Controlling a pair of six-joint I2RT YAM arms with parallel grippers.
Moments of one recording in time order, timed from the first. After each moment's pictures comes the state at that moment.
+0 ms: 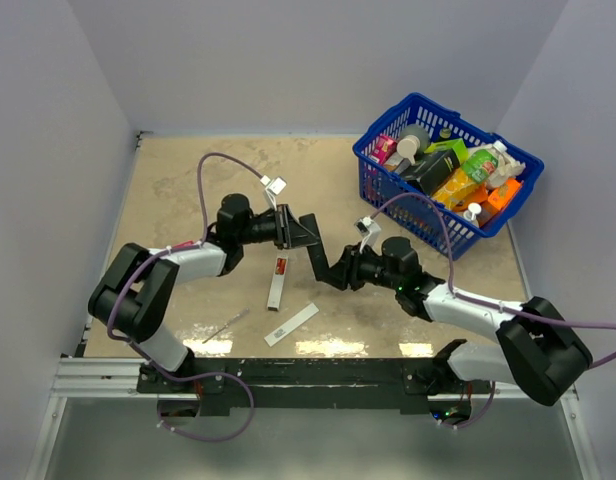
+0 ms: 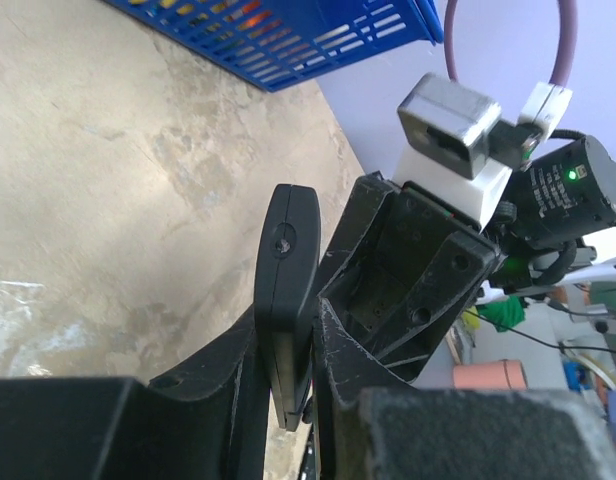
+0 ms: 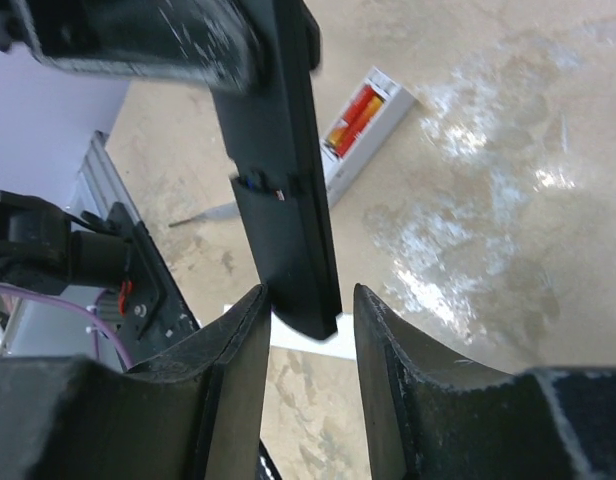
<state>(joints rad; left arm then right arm) -0.46 1.62 0.72 0.72 0.84 -0.85 0.64 1.25 0.43 0.48 -0.41 0.63</state>
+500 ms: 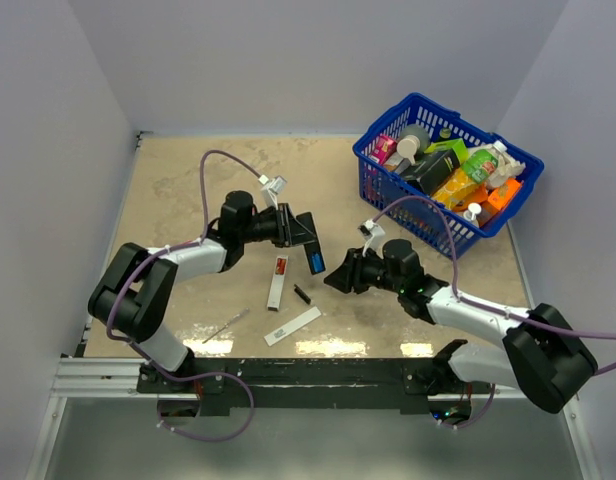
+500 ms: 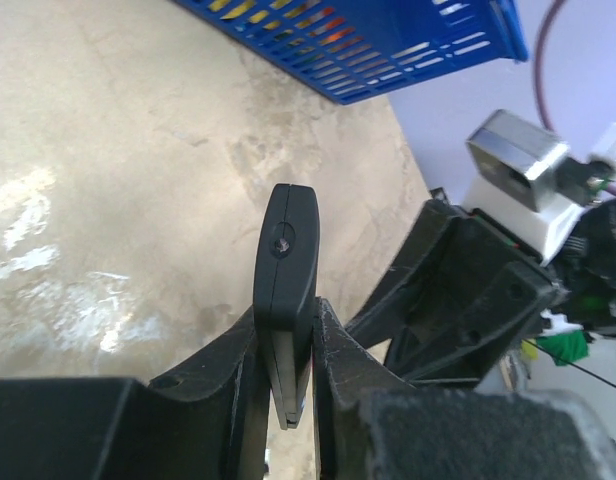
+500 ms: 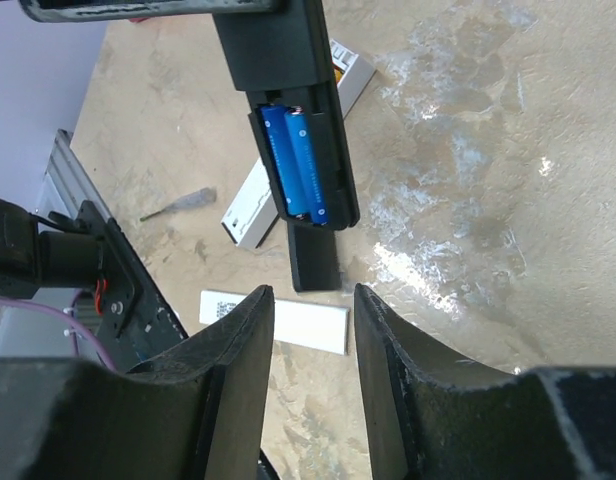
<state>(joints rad) -0.45 1.62 0.76 0.56 0.74 -0.72 0.64 1.20 0.41 0.36 -0.36 0.62</state>
